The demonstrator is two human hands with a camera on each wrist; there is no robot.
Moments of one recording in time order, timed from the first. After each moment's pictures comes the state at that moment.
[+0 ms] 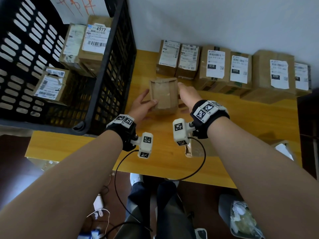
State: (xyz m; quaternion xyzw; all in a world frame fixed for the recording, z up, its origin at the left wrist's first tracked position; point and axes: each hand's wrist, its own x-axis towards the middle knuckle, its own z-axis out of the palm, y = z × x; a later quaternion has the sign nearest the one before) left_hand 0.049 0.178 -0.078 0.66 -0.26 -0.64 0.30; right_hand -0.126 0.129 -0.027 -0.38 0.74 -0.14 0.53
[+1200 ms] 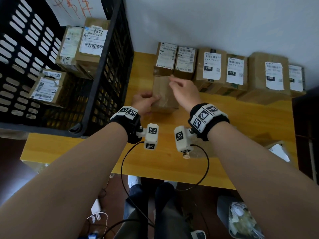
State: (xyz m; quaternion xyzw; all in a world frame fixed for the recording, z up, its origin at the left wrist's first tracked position) left_hand 0.031 0.149 -0.082 0.69 -0.24 -0.61 0.31; right_hand -0.130 0.139 -0.011 -0.58 0.67 -0.19 0.43
